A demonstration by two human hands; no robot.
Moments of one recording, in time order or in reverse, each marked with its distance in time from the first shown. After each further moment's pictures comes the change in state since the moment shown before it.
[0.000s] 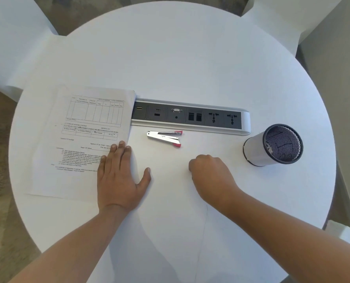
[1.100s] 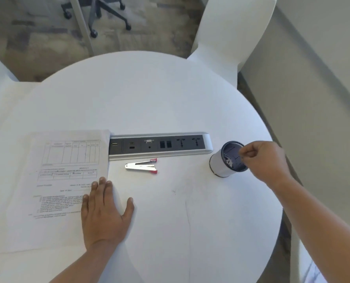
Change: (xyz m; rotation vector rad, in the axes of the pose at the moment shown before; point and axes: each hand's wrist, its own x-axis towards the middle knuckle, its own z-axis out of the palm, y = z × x) left_hand -0.002 -0.001 -0.001 -0.045 -0.040 0.019; right_hand -0.069 0.127 -0.079 0.656 0.524 0.754
